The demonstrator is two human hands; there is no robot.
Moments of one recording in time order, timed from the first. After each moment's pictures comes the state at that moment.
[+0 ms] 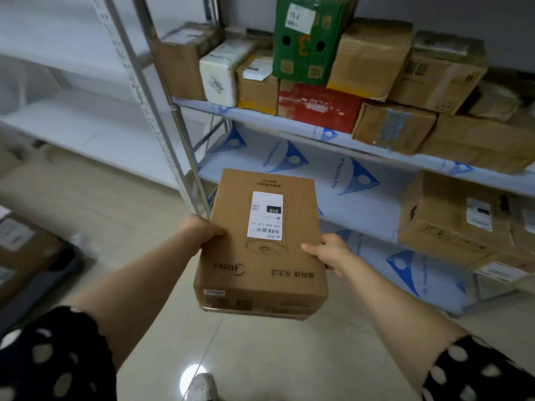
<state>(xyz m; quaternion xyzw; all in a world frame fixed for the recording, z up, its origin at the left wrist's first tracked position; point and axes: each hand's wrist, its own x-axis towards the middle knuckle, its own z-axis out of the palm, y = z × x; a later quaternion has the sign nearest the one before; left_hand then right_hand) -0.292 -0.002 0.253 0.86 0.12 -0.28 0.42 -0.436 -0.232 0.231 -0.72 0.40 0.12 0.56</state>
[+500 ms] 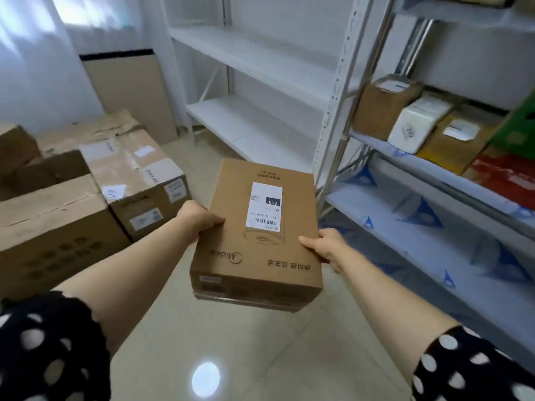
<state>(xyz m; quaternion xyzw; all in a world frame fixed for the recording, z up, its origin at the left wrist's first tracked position) -0.277 0.397 0.315 0.83 0.28 -0.12 0.47 -0.295 0.133 0.276 -0.78 0.21 0.18 0.56</state>
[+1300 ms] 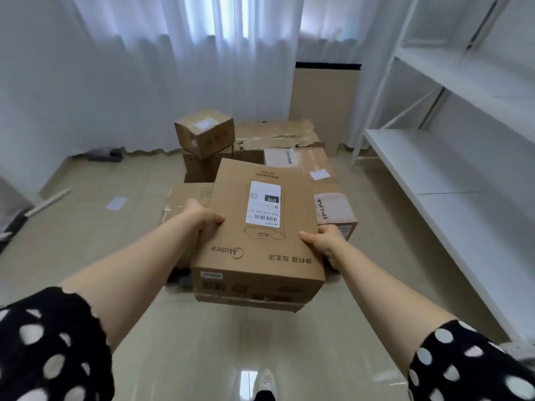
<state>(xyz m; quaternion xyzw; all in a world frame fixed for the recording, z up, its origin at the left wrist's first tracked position) -0.215 0.929 0.306 0.68 0.53 0.02 0.50 -0.078 0.706 0.257 -0.80 -0.02 0.35 0.49</state>
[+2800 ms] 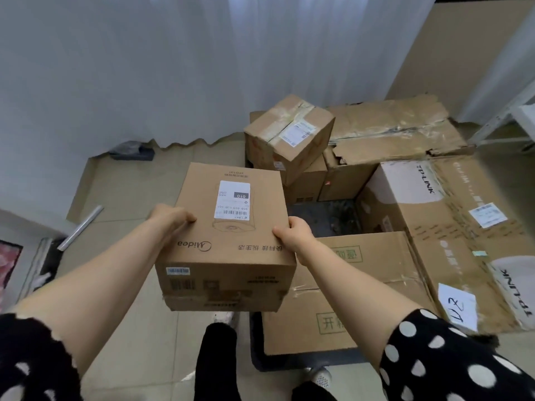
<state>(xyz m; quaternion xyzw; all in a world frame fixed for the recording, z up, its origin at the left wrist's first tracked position) -0.075 1.632 0.188 0.62 0.65 -0.02 0.43 0.052 1.426 0.141 -0.79 -0.05 0.42 0.44</state>
